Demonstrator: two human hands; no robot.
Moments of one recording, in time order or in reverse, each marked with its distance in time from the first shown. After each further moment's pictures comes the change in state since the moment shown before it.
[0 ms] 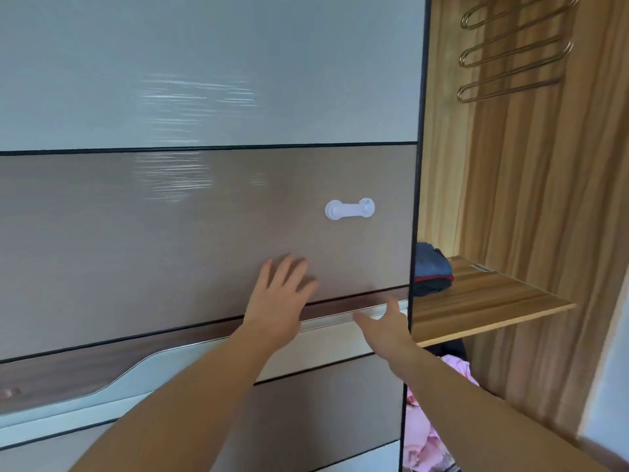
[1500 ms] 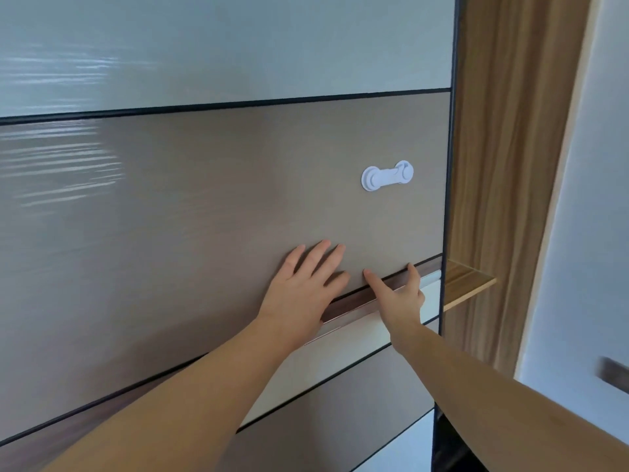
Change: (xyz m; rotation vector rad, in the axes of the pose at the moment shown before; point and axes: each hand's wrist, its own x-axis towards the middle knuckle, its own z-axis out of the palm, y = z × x) left_hand 0.240 0.223 0.024 0.067 0.176 0.305; right_hand 0.220 0.096 -0.200 0.434 0.372 0.107
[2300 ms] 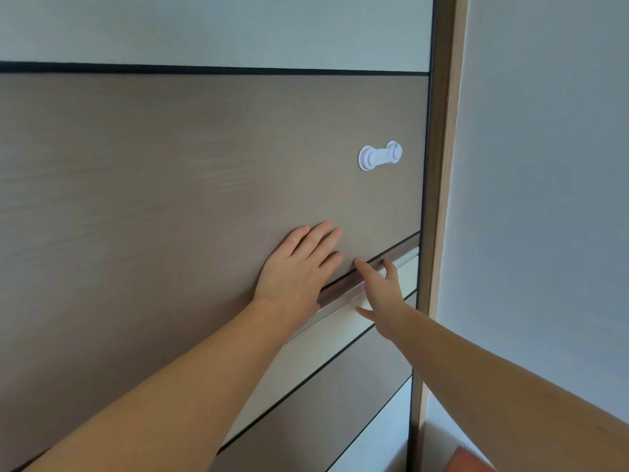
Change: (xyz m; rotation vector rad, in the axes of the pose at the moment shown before) left_hand 0.263 0.148 0.024 -0.013 0.002 0.143; right_hand 0.226 -0.027 -0.167 0.142 0.016 0.150
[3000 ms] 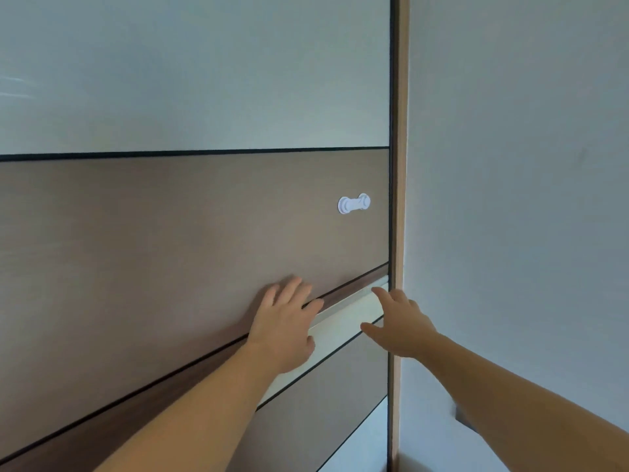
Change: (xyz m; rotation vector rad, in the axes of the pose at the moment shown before) left_hand -0.049 0.031 -0.047 -0.362 -0.061 -0.120; right_hand -0.087 -0.048 -0.094 -1.440 -0.019 -0.449
